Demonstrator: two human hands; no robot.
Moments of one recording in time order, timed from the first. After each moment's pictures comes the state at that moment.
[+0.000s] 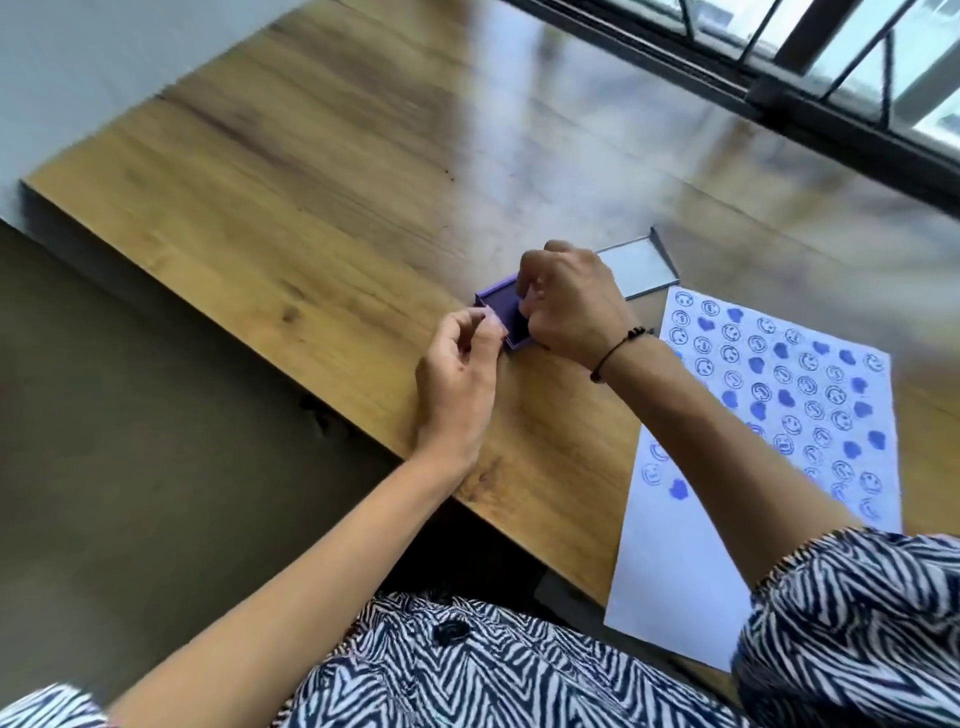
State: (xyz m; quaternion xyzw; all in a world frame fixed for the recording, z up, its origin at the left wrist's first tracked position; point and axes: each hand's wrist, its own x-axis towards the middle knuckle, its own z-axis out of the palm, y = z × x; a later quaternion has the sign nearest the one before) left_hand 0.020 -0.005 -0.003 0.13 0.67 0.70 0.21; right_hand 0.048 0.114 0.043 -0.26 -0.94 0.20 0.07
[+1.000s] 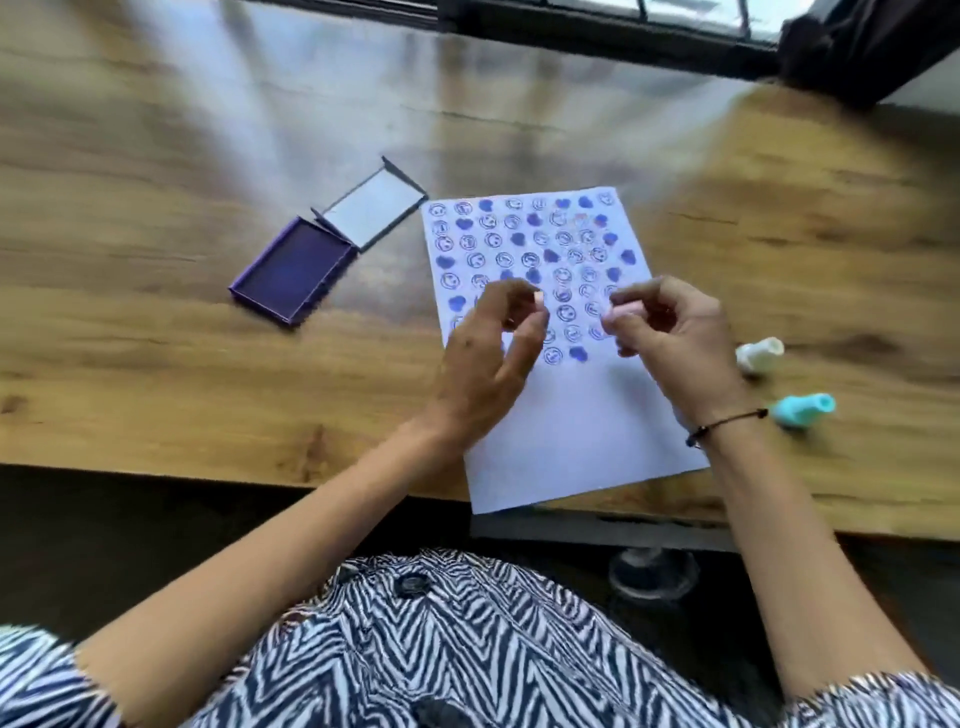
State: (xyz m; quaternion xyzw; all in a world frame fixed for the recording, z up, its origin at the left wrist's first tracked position) left_hand 0.149 0.036 0.022 0.55 0.58 0.51 0.31; right_hand 0.303 0.093 0.046 -0.59 -0.61 0.39 0.34
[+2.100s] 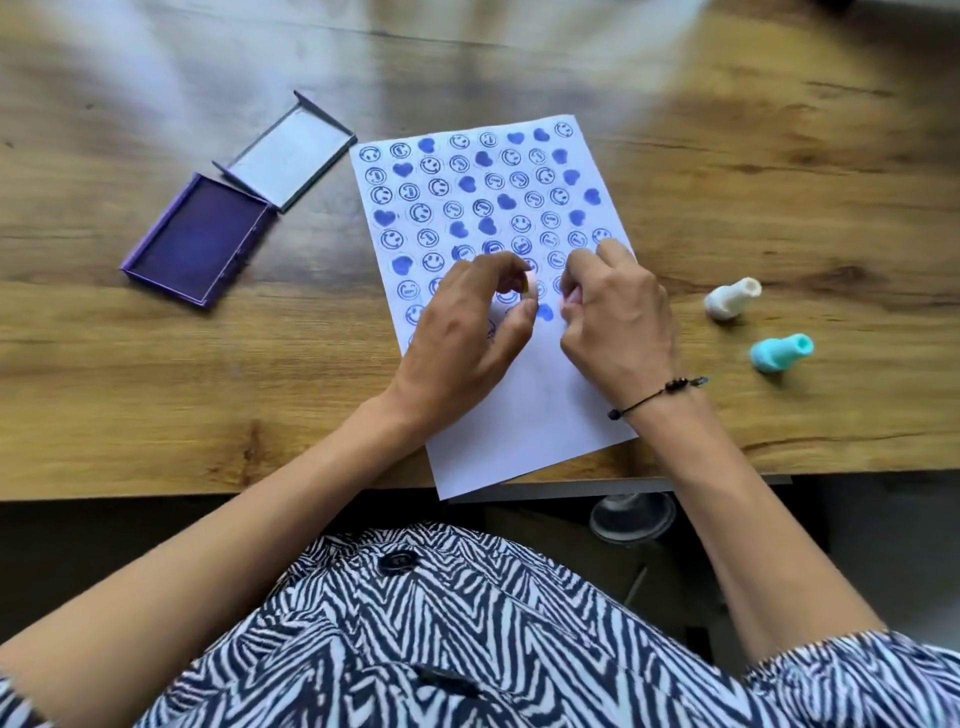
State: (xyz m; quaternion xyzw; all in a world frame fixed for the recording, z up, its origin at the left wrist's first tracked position) left_hand 0.157 0.041 0.017 0.66 0.57 0.42 0.25; right_hand 0.289 0.083 0.029 -0.60 -0.79 0.07 0.13
